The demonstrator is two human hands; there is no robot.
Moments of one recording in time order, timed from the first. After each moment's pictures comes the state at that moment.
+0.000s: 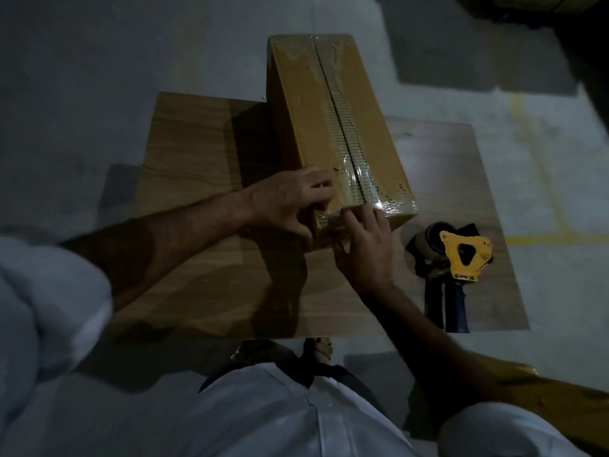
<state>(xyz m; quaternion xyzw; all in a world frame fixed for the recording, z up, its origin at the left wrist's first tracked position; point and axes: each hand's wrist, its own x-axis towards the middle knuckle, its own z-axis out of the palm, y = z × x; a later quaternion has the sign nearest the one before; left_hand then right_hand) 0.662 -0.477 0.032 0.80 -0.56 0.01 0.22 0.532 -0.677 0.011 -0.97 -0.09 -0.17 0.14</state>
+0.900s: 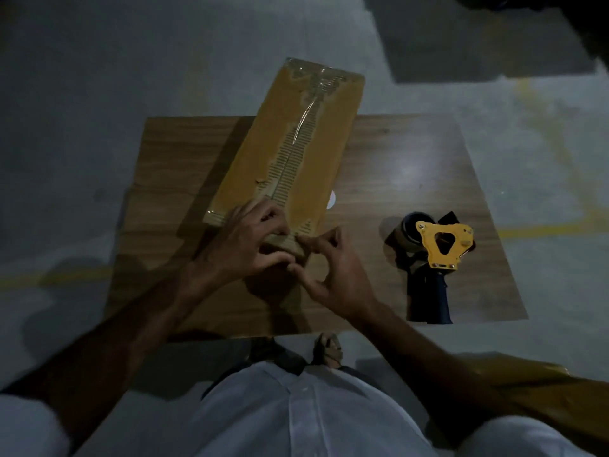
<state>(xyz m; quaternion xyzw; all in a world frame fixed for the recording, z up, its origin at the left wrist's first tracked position) 0.565 -0.487 0.031 0.90 -0.36 0.03 0.26 0.478 -0.706 0.020 -0.92 -0.08 -0.06 0.38</state>
